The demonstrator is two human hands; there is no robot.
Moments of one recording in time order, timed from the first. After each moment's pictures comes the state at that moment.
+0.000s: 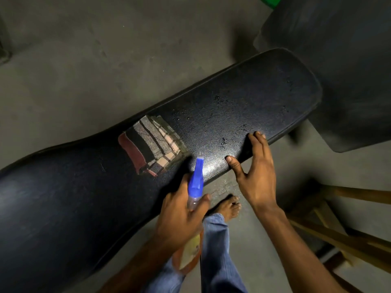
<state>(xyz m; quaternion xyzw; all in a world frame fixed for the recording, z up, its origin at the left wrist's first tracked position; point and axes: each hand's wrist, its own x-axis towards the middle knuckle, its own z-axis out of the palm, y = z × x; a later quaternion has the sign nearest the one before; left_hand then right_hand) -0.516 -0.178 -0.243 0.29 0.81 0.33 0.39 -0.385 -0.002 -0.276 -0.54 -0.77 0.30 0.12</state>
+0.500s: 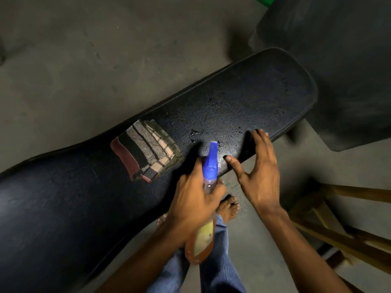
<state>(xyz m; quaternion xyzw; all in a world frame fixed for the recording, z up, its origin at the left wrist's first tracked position) -0.510 -0.114 -0.237 0.34 0.81 0.33 0.36 -0.378 0.011 -0.273 -0.54 -0.79 0.26 0.16</state>
